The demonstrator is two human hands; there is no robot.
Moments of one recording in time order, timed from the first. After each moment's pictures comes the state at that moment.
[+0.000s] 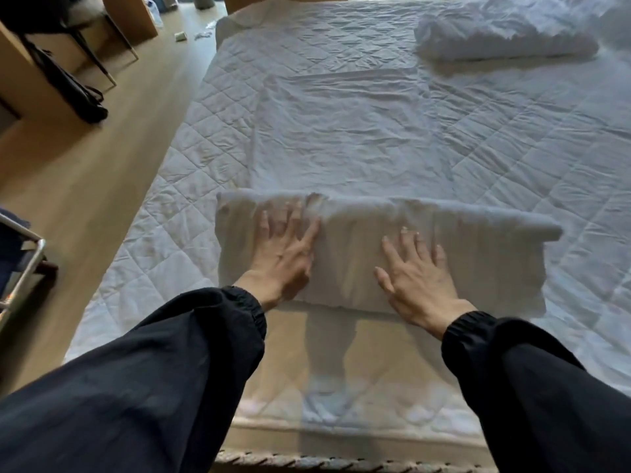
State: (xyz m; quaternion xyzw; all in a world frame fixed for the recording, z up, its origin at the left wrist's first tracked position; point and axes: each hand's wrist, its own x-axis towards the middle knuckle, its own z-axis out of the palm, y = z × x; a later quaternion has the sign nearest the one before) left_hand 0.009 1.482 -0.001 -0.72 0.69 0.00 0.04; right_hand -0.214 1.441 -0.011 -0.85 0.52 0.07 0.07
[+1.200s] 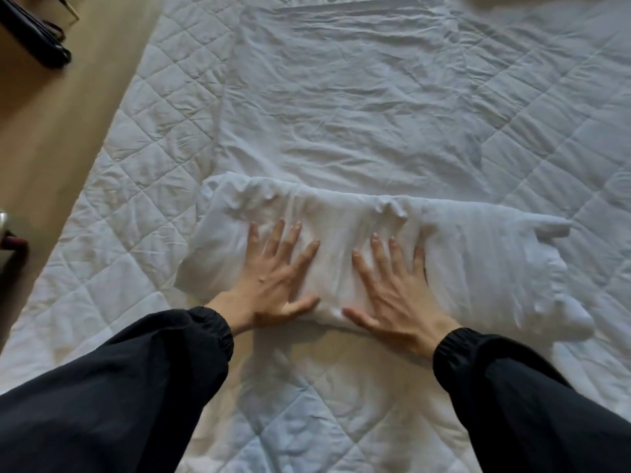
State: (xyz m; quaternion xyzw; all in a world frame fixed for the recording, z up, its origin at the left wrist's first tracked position) left_hand 0.026 1.434 -0.097 -0.64 0.76 0.04 0.06; right_hand -0.209 1.375 -0.096 -0.90 0.40 0.11 0.08
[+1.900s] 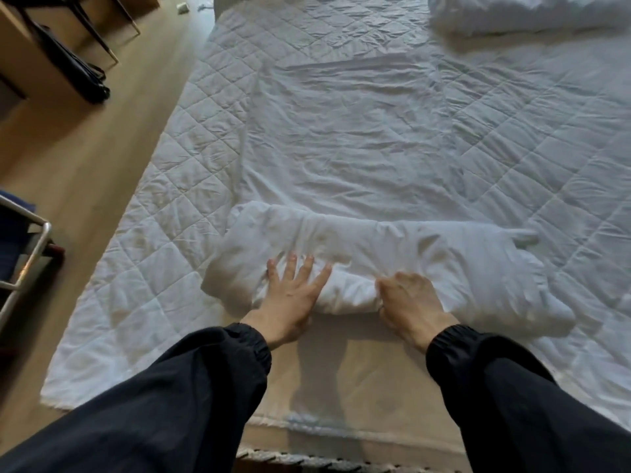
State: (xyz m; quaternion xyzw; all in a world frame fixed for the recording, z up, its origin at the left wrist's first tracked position) left_hand -0.038 1.511 -0.039 -0.69 0.69 0.14 0.16; right_hand -0.225 1.442 -0.013 -0.90 0.42 0.11 0.06
